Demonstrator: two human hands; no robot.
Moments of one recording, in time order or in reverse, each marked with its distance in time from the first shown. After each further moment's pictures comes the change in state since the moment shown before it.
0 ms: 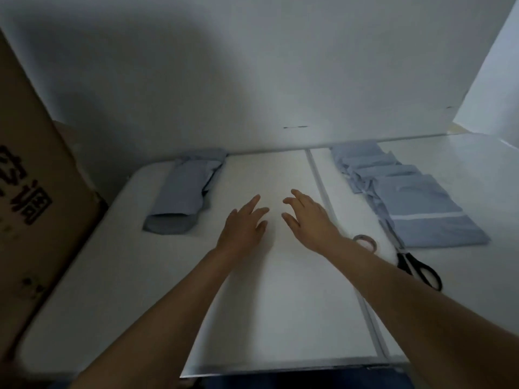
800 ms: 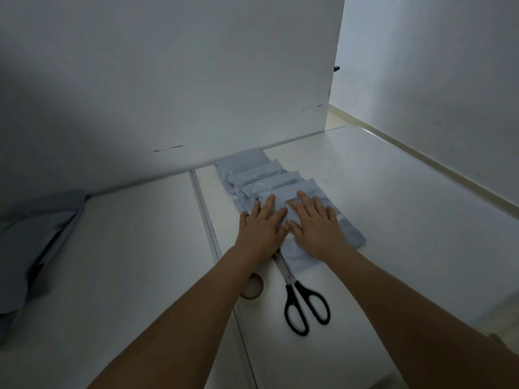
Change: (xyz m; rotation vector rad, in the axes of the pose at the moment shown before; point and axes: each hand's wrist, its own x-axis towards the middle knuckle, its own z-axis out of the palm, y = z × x) left_hand 0.148 0.231 0.113 0.040 -0.282 0.293; right_hand -0.053 0.236 -0.073 -0.279 0.018 0.448
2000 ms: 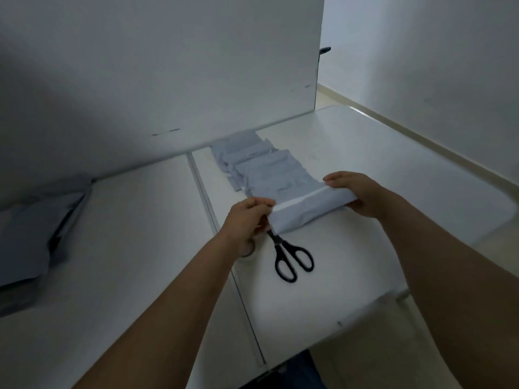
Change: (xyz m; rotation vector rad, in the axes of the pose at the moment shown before) left_hand -0.082 0.039 -0.042 -1.407 0.010 -0.457; right_hand -0.030 0.081 -0.075 1.347 -0.105 0.312
